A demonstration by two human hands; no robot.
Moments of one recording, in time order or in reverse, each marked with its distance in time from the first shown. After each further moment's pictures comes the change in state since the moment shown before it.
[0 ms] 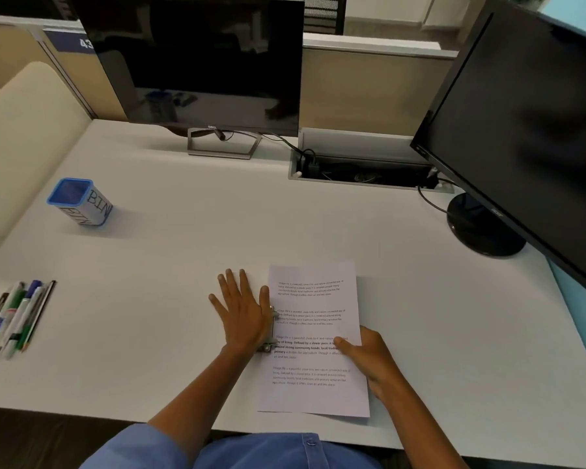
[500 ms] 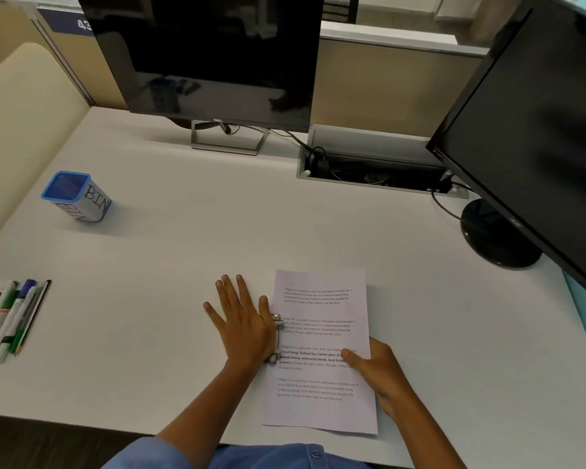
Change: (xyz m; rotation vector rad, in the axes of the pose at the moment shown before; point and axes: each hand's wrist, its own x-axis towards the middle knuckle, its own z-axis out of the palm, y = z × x) left_hand 0.003 -0.017 0.019 0.104 0.138 -0.019; right_hand 0.002 -0.004 0.001 -0.006 0.014 0.039
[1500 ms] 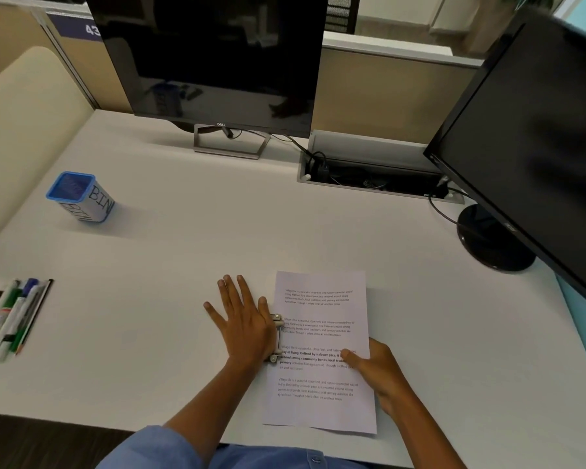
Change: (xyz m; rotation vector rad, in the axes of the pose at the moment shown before) left_hand 0.002 0.001 -0.001 -0.004 -0.013 0.006; right_hand -0.007 -0.008 0.002 -0.029 0.015 0.009
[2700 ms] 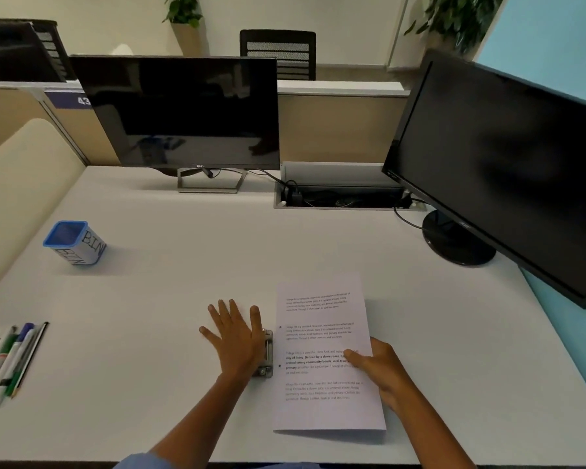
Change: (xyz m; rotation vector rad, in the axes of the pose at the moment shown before) left_hand -0.009 0.016 -0.026 -0.238 -0.070 0.000; right_hand -0.001 0.012 -0.038 0.112 0.011 -0.063
